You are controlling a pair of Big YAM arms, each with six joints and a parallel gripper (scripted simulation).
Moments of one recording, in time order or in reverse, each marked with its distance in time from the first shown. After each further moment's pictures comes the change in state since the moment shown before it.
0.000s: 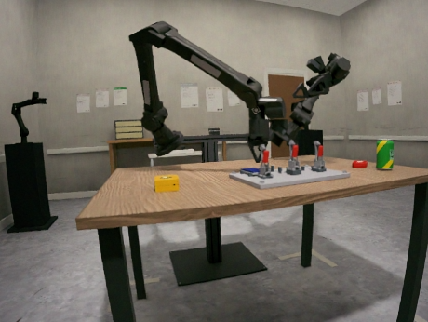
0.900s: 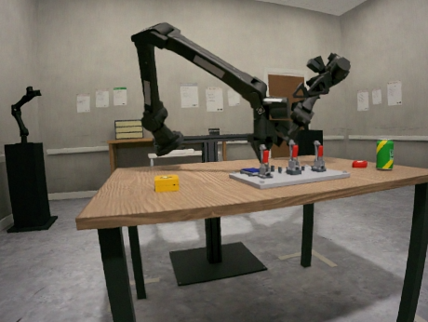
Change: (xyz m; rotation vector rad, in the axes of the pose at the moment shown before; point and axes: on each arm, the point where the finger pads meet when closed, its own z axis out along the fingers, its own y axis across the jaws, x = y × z) left arm 0.000 0.000 0.000 0.000 0.000 0.000; right arm -0.012 -0.013 0.002 -0.008 0.004 -0.350
